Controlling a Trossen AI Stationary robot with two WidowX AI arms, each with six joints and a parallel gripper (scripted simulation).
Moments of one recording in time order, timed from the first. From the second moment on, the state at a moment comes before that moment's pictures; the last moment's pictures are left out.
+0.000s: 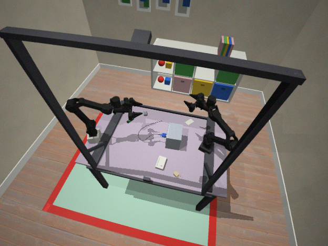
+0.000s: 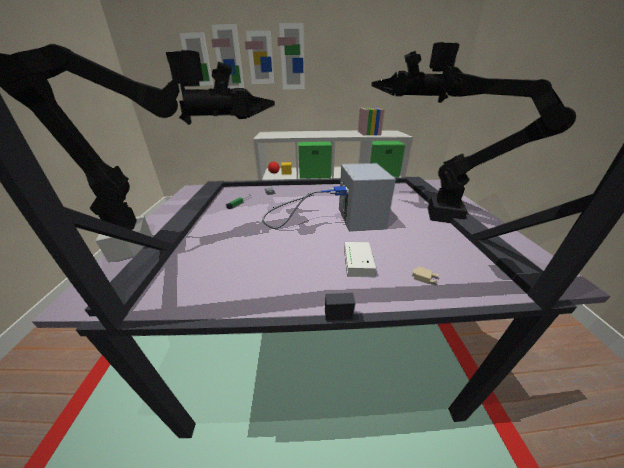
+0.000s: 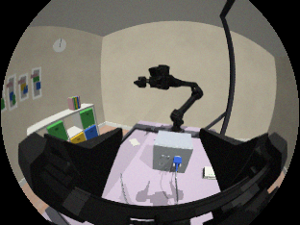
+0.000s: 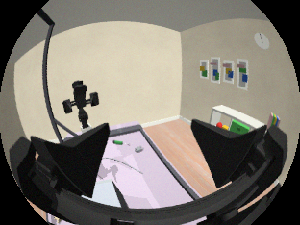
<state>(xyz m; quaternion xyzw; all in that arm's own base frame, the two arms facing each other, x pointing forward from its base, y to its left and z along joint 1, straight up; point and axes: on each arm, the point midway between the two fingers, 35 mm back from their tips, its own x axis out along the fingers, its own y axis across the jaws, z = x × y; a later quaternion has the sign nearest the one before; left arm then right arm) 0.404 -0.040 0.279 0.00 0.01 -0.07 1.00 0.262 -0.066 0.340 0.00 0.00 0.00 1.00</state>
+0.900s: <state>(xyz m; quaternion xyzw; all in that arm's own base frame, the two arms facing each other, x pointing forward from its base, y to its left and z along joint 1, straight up) 0.500 -0.126 0.139 0.01 0.07 -0.18 0.98 0.160 -0.045 0.377 0.00 0.00 0.00 1.00</state>
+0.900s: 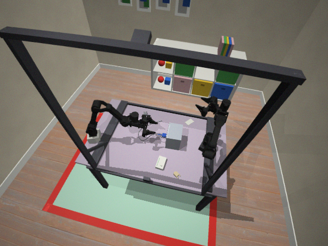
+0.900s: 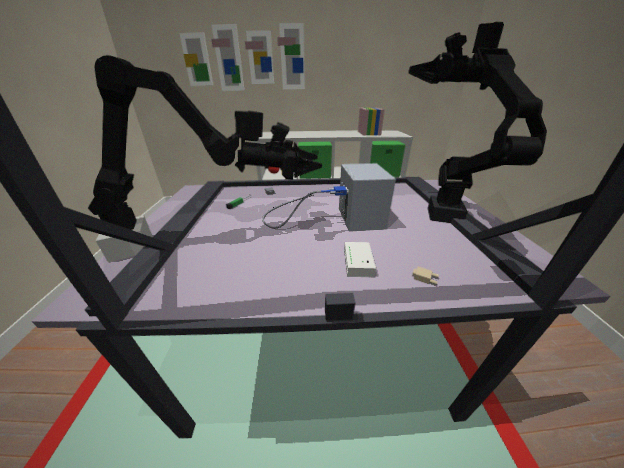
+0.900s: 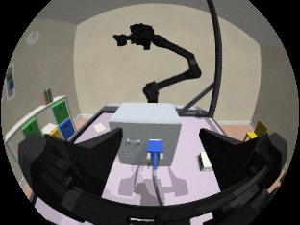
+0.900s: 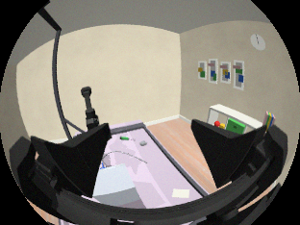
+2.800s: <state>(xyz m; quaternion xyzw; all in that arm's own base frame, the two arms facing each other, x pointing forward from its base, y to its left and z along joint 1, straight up) 0.504 -0.131 0.051 0.01 0.07 -0.19 0.98 0.158 -0.041 0.380 0.00 0.00 0.00 1.00</state>
